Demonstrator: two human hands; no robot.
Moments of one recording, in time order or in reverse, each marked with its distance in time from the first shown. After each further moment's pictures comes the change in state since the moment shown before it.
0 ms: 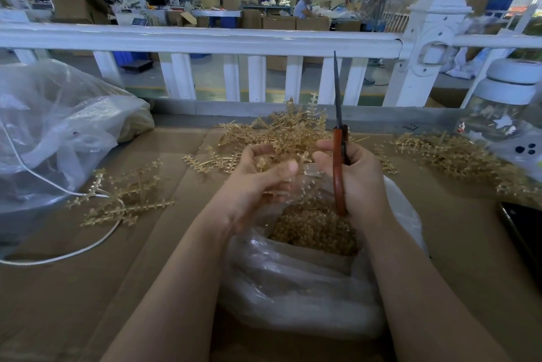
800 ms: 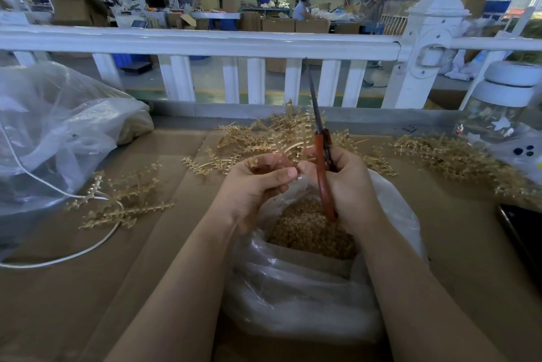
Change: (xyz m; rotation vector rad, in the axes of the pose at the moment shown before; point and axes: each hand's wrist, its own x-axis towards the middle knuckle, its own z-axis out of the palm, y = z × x) left_hand 0.001 -0.003 0.007 -0.136 0.049 0.108; right_hand -0.004 0.000 0.006 -0.081 -0.132 -0.042
